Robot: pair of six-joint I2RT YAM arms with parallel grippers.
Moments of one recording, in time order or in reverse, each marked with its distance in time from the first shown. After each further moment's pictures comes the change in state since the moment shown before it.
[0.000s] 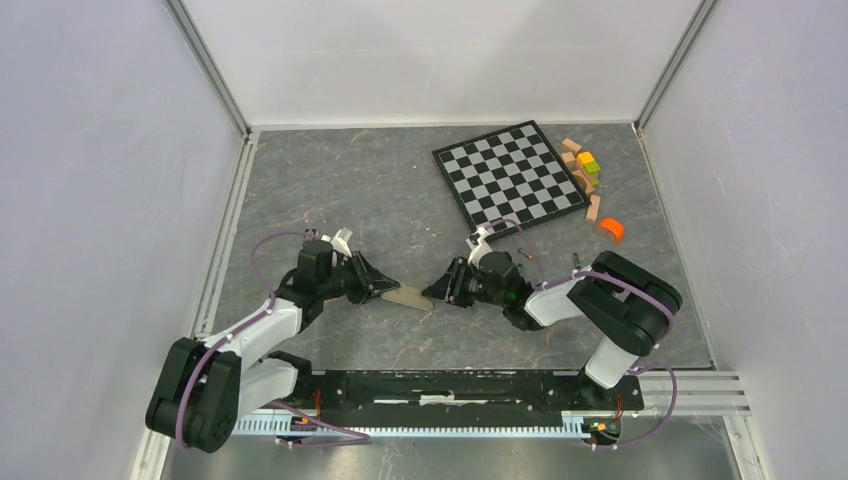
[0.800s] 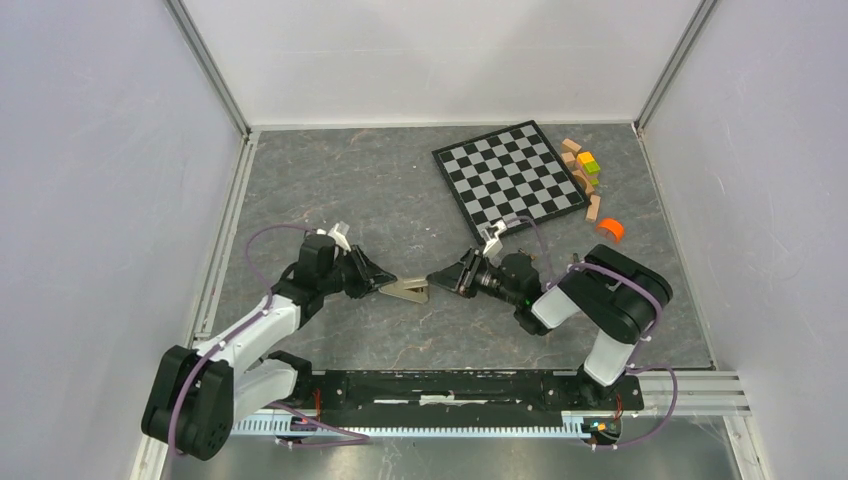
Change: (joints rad) left arm -0.034 -0.034 0.058 -0.107 -0.119 0.017; right arm -0.077 0.108 -0.121 0.484 -0.082 0.163
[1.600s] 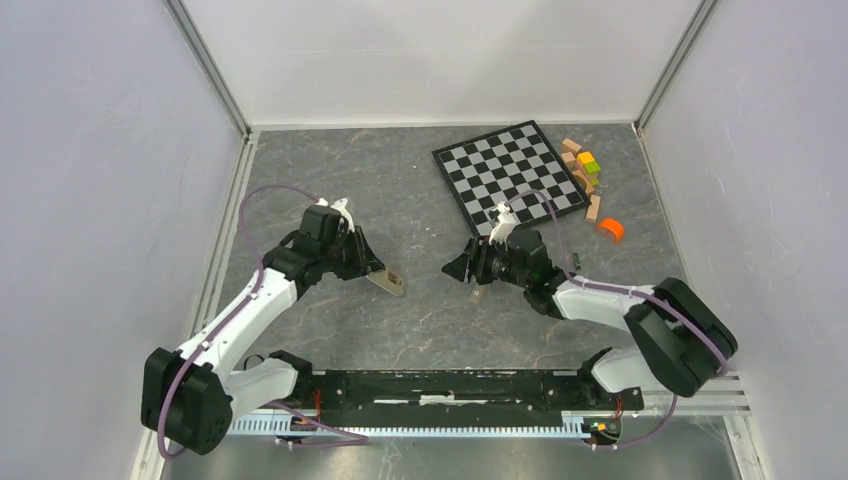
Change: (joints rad) left arm -0.037 0.018 0.351 -0.497 -0.227 0.296; right arm -0.109 -0.351 0.101 -0.657 0.047 -0.473
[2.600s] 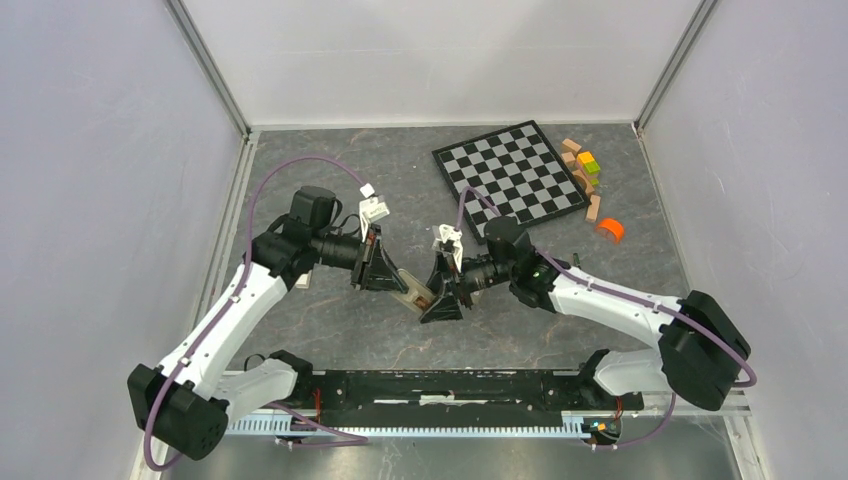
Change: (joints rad) left arm -0.029 -0.028 0.234 -0.170 0.868 0.601; right arm 0.187 -0.119 0.274 -0.290 -0.690 -0.567
